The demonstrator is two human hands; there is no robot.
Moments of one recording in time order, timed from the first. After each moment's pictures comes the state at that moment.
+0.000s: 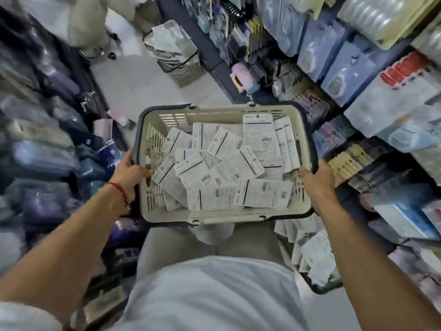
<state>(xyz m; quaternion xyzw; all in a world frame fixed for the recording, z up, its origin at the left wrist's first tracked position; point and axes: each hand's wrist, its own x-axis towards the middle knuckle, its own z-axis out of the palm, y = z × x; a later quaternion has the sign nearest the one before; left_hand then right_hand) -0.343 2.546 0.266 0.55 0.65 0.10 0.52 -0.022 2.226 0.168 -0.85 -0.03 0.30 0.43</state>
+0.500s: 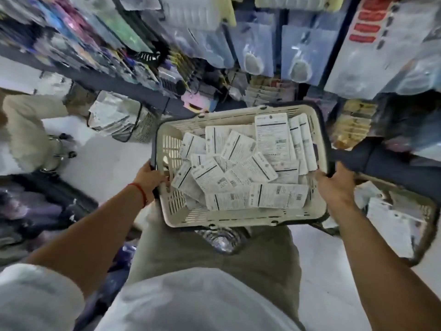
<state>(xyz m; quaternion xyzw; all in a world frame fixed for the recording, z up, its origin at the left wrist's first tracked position) -0.102 2.698 0.193 0.66 0.54 -0.13 0.51 -0.022 2.272 0.093 -0.83 0.27 0.21 0.45</state>
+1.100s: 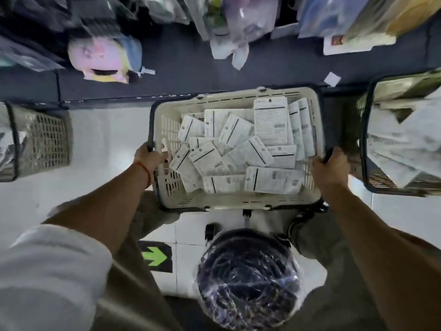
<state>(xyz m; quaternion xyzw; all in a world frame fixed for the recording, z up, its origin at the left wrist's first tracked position) -0.003 2.794 -0.245 0.75 0.44 -0.27 0.41 -0.102 2.378 -0.270 -0.81 0.44 0.19 0.35</state>
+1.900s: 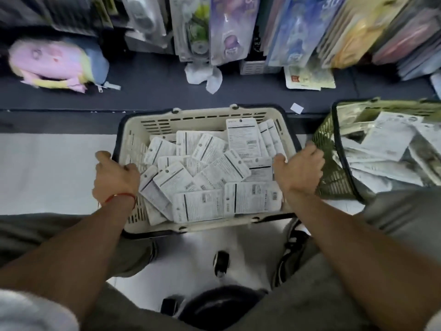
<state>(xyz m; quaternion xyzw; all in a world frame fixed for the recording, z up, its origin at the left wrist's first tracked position) -0.044 2.783 -0.346 0.93 0.28 -0.03 0.23 -0.099 2.434 -0.328 -0.92 0.36 -0.05 0.16</state>
